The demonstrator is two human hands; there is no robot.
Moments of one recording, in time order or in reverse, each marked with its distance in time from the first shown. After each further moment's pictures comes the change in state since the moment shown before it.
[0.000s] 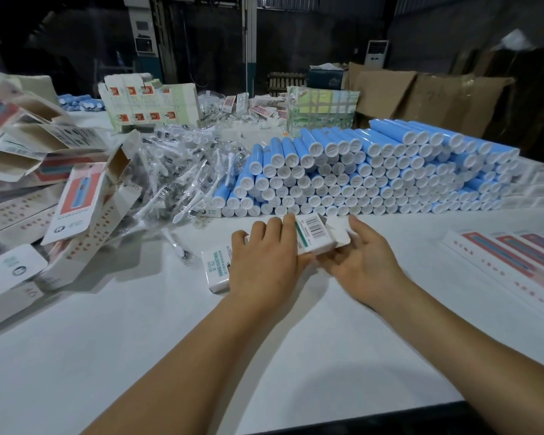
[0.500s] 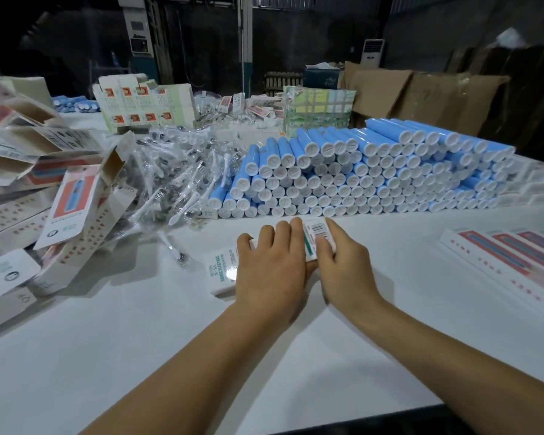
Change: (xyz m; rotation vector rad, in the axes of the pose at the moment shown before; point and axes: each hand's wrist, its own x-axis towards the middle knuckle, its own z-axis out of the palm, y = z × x) left_hand -0.009 0.014 -0.008 0.054 0.091 0.050; right_hand -0.009 0.028 -0.003 -1.261 0.062 -0.836
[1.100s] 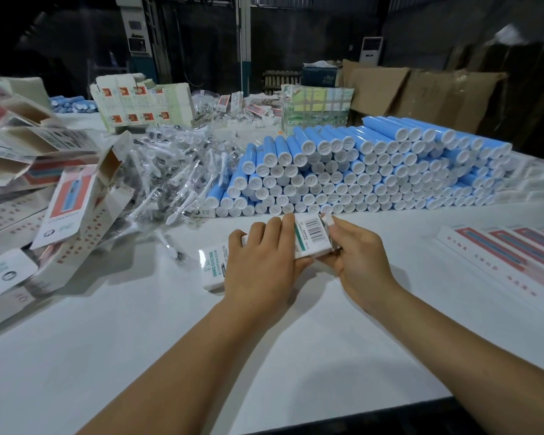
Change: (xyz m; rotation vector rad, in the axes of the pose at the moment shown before) left_hand -0.002 -0.010 0.004 -0.012 0.101 0.024; right_hand 0.017 0.010 -0.012 0.852 -0.101 0.384
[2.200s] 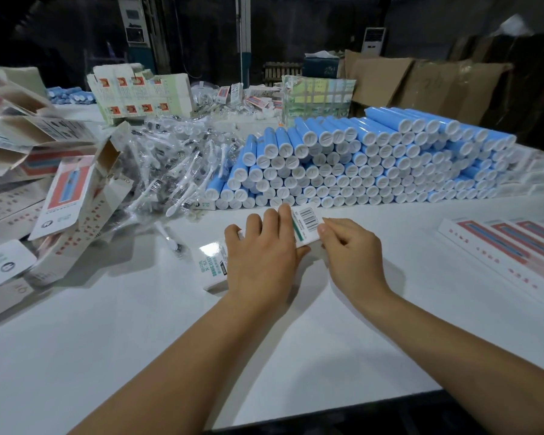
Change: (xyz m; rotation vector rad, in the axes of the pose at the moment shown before) left_hand 0.002 0.007 0.000 0.056 -0.062 -0.116; right_hand -0.016 0.005 0.008 -0.736 0.174 -0.460
